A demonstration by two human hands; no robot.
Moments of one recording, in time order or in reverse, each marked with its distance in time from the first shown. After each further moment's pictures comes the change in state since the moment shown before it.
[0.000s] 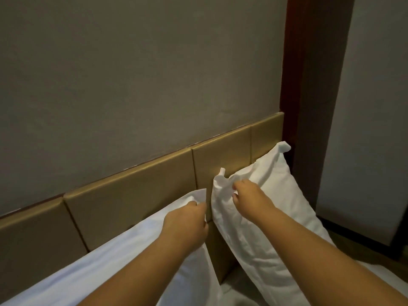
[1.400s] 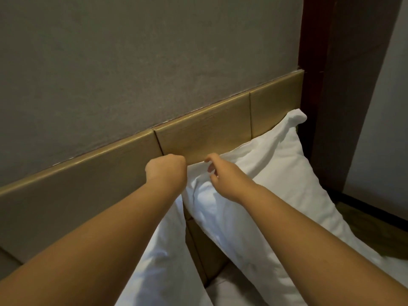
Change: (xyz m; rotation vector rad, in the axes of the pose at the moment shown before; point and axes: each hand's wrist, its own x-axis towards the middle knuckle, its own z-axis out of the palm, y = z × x) left_hand 0.147 0.028 0.011 0.410 -0.043 -0.300; right_hand 0.097 0.059 0.044 0.464 -0.178 -0.310
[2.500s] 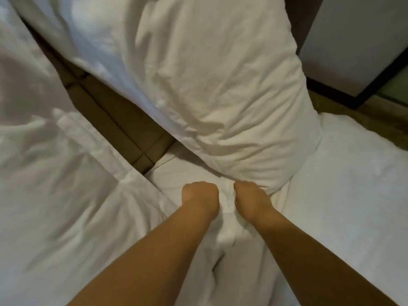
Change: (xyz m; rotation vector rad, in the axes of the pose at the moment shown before) left_hand -0.189 0.209 0.294 -0.010 -0.721 0.537; right_hand -0.304 0.250 0.173 -0.512 -0.389 0.626
